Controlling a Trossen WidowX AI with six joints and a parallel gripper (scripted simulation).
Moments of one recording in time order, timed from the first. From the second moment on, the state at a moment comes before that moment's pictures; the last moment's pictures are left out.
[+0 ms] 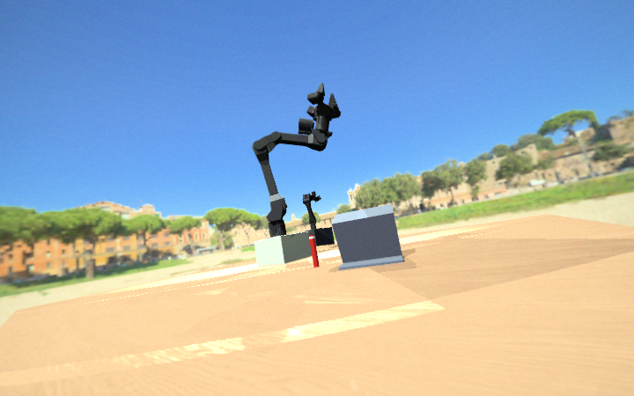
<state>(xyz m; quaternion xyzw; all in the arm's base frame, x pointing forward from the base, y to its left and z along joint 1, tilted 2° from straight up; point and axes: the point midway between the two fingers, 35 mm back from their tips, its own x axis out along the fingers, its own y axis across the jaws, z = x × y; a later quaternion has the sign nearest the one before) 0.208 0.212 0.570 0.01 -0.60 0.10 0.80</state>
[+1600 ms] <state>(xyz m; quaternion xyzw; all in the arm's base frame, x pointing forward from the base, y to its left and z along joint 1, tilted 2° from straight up) 0.461 0.139 0.354 -0.28 -0.10 0.09 0.95</state>
